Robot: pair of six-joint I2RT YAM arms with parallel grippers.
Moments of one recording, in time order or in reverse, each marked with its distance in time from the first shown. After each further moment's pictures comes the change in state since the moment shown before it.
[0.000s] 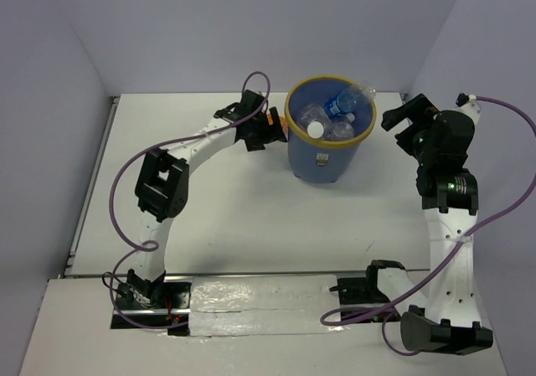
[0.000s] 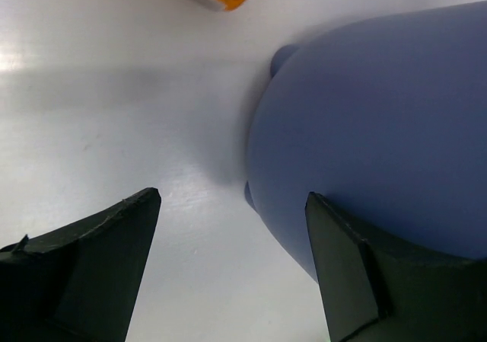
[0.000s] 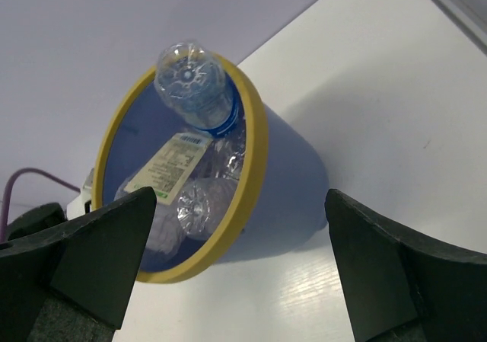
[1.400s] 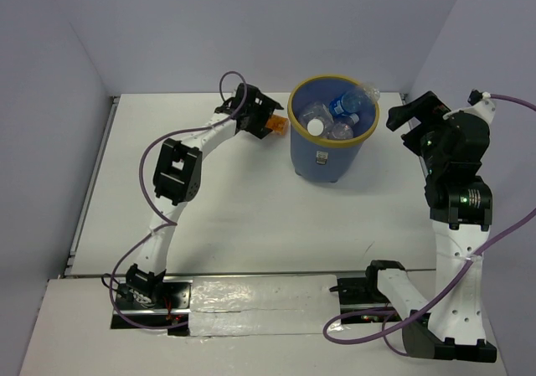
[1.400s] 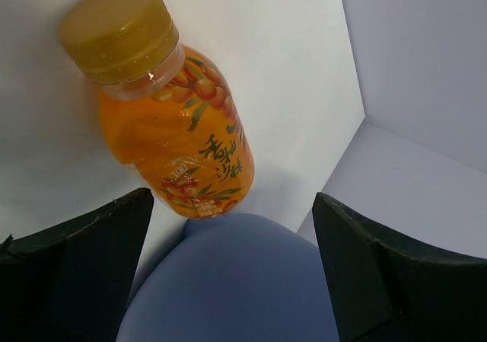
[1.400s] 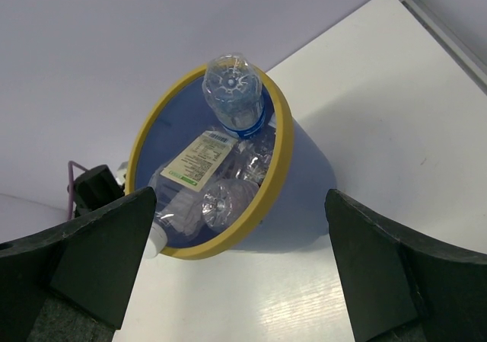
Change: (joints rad) left arm 0.103 0.332 0.316 0.177 -0.007 -0.623; right arm 0.031 -0.034 0.138 -0.104 0.032 -0.042
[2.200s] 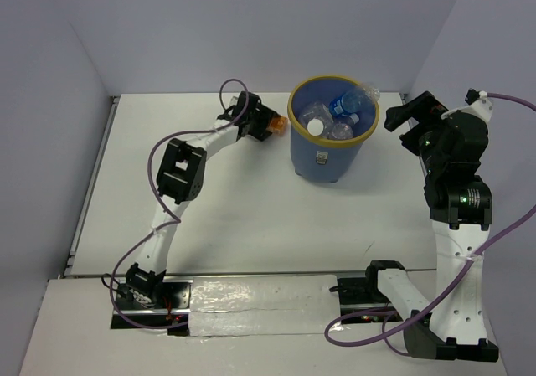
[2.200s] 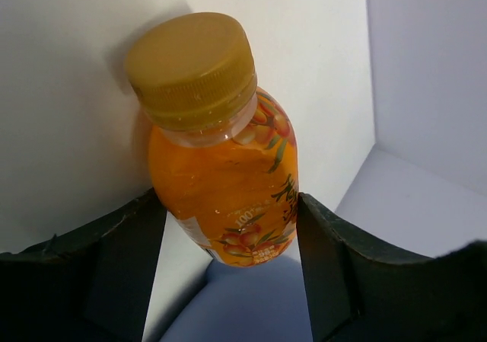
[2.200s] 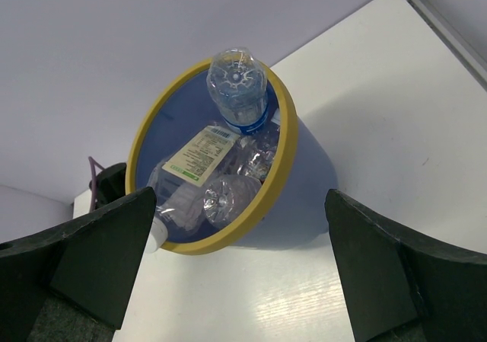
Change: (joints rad) left arm -0.005 0.084 -0.013 0.111 -0.058 -0.048; right arm 0.021 0.001 0.001 0.000 0.000 -0.014
